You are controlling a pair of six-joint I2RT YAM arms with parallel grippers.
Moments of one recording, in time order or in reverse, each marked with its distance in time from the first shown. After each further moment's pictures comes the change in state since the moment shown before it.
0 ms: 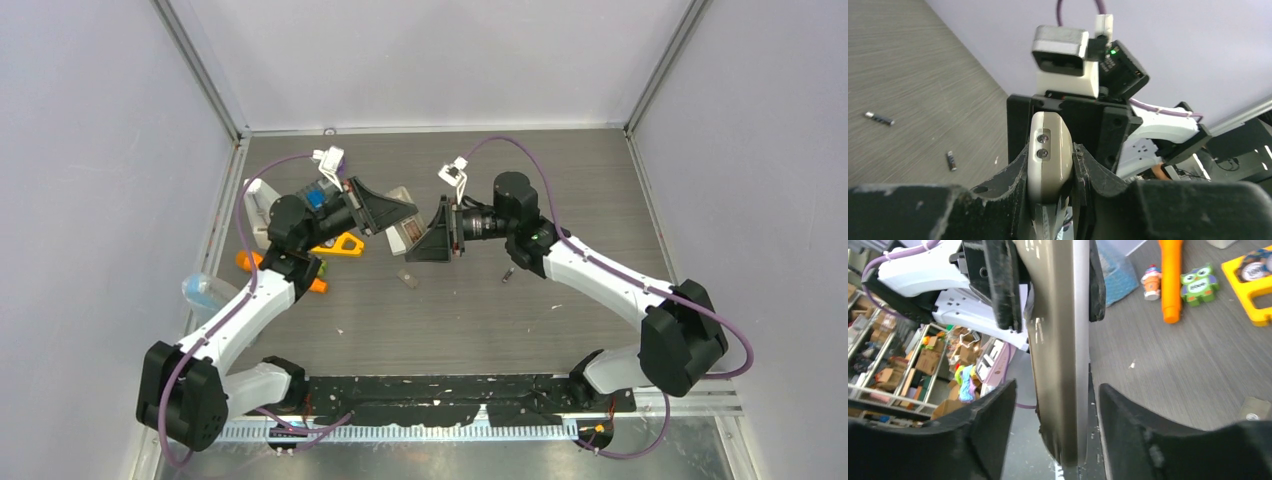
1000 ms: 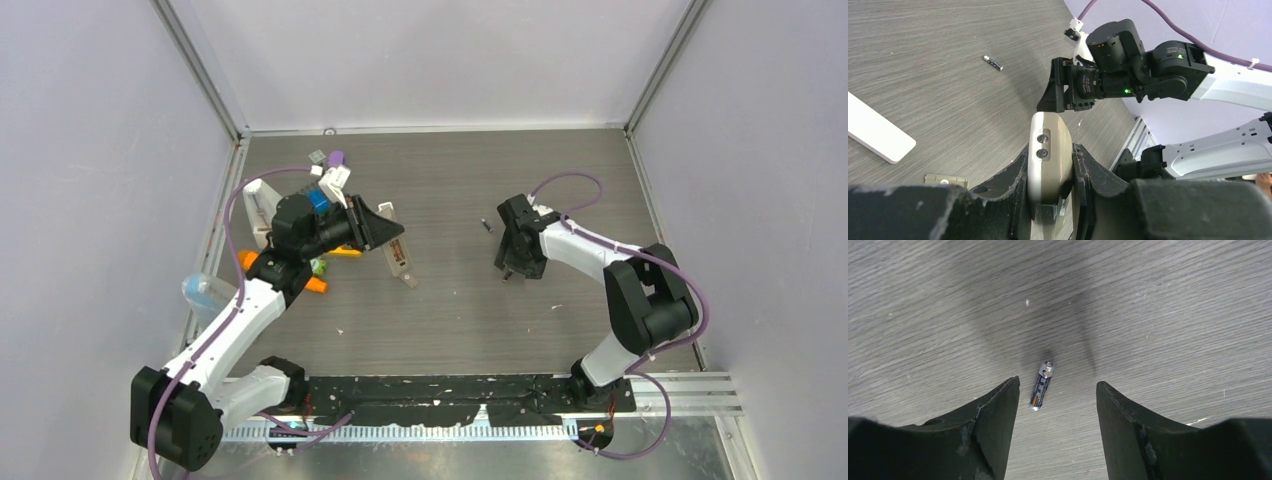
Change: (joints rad) left arm 0.017 -0.103 0.017 -0.585 -0.159 0.431; right arm -0.214 0.193 -0.024 -0.911 1.204 0.057
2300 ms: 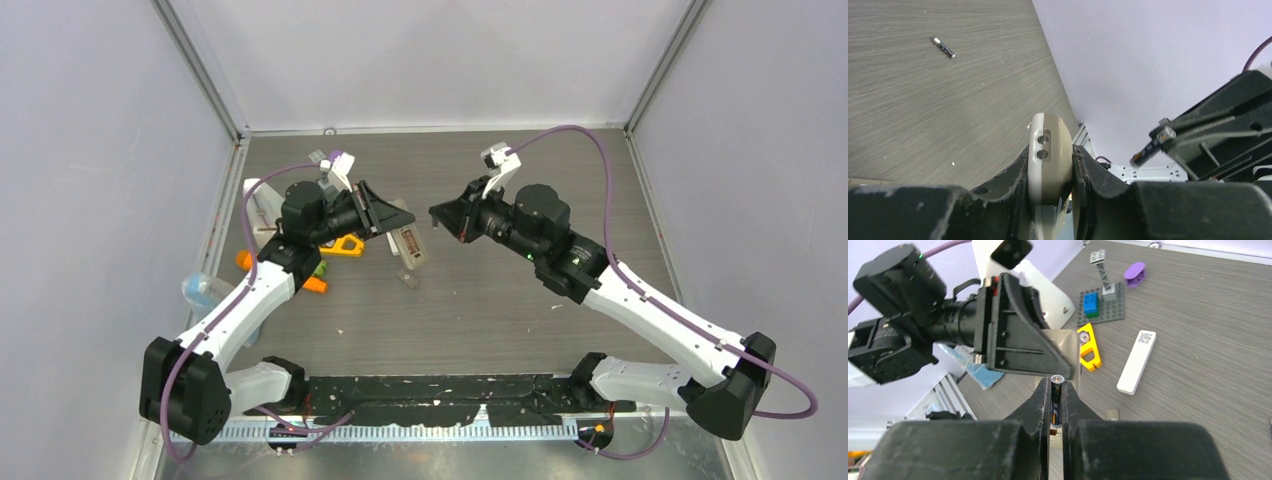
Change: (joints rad) left arm 0.000 0.132 0.061 0.093 0.076 -0.312; right arm 0.364 -0.482 0.121 0.531 -0.269 -0.301
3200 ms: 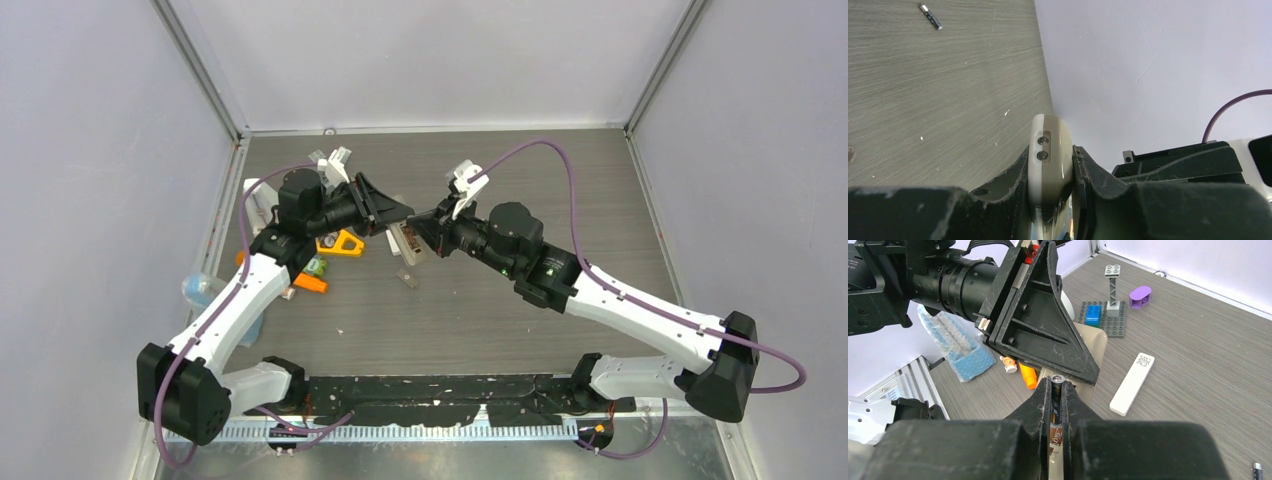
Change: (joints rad) left arm 0.000 -0.002 0.133 -0.232 -0.003 -0.142; right arm 0.176 0.071 -0.031 0.154 0.099 -0.225
